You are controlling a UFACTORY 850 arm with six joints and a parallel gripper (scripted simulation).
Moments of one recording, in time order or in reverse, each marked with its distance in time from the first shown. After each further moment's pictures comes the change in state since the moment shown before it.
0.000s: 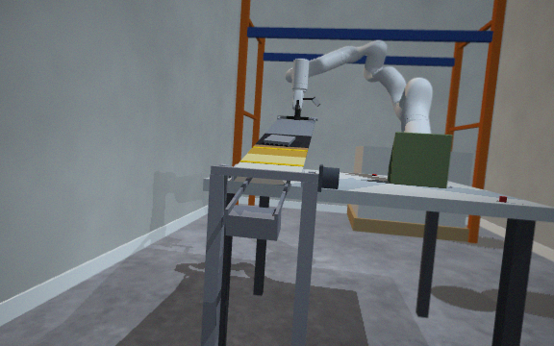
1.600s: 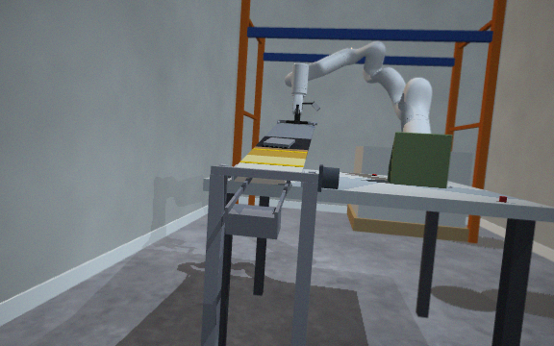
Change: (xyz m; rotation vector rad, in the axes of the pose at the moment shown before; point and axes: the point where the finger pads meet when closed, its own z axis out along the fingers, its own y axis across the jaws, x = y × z) arm -0.001 -0.006 0.023 0.001 0.001 0.000
